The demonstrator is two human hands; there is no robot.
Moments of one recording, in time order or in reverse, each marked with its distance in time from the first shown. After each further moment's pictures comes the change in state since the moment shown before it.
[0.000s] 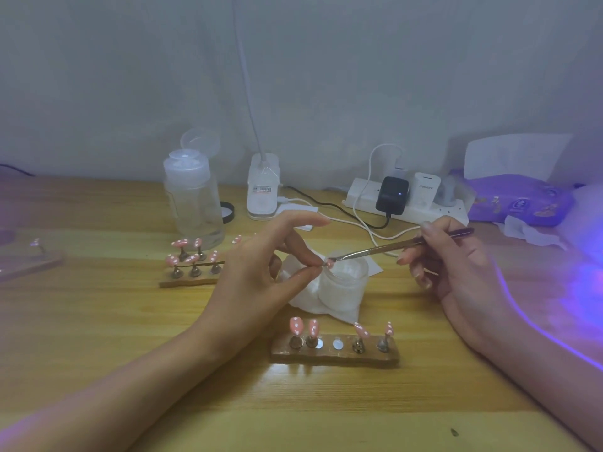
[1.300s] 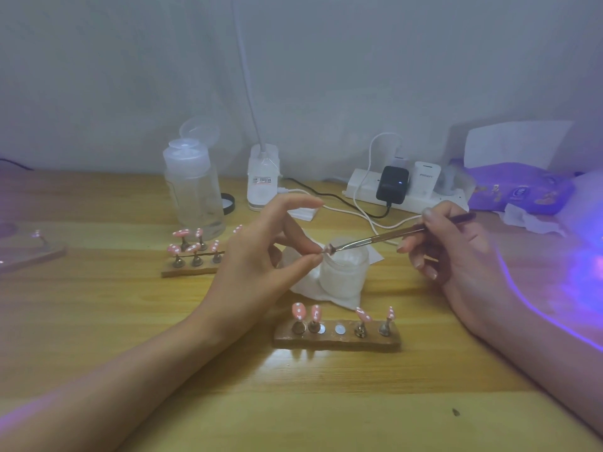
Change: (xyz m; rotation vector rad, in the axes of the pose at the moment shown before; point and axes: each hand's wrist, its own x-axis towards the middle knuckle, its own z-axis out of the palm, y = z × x) left_hand -0.002 -0.002 0.000 -0.027 -0.015 -0.021; right_hand -0.001 0.000 0.000 -0.022 -0.002 -0.025
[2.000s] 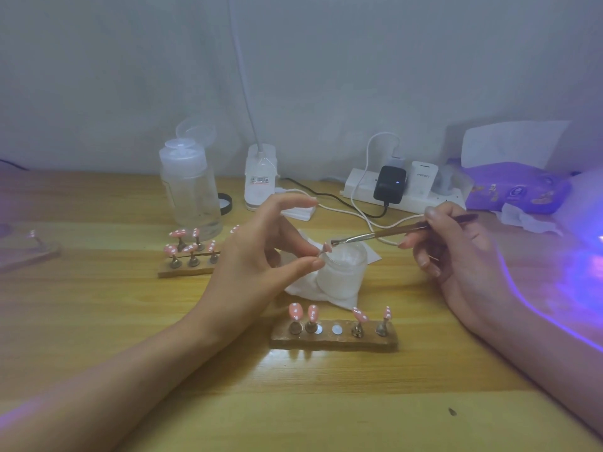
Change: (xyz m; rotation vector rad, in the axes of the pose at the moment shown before) left_hand 0.000 -0.002 -0.001 -0.094 -0.028 -0.043; right_hand 0.001 0.000 0.000 0.030 0.061 -0.004
